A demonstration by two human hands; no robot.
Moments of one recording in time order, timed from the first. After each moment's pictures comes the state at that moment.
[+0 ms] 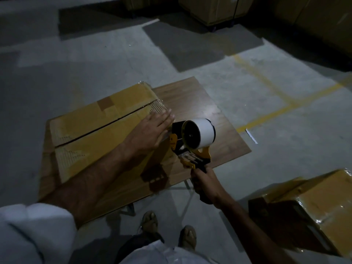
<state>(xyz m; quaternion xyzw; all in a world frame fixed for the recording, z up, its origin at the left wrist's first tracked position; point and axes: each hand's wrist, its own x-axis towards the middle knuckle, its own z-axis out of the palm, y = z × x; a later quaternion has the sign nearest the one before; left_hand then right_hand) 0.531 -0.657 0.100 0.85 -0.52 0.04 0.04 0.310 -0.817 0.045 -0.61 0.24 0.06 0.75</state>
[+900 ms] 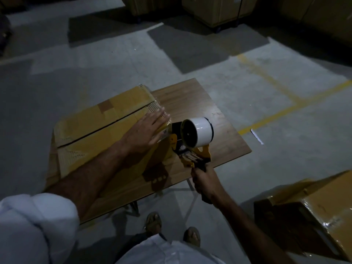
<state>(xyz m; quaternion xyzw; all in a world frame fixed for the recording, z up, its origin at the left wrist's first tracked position) 0.525 -0.658 0.114 0.87 -0.50 -0.01 0.06 0.304 -0.827 0.050 -0.66 0.27 0.05 0.70</state>
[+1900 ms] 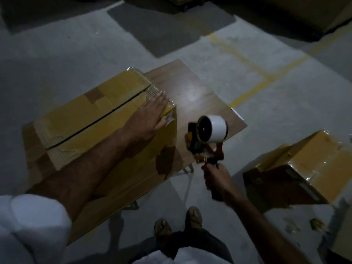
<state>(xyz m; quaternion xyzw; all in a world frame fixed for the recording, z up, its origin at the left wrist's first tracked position) 0.553 -0.642 0.104 0.83 -0.54 -0.07 0.10 0.279 -0.766 0.036 -0.57 0.44 0.01 0.69</state>
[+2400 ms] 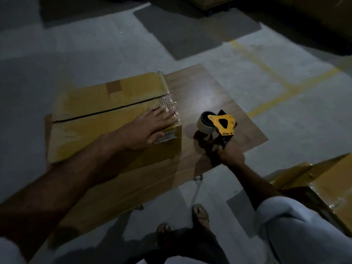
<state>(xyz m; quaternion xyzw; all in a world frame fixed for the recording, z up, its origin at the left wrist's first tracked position) 0.573 -0.582 0.111 0.79 -0.59 -0.13 0.09 0.393 -0.855 -0.016 -0.86 0.42 0.04 0.29</state>
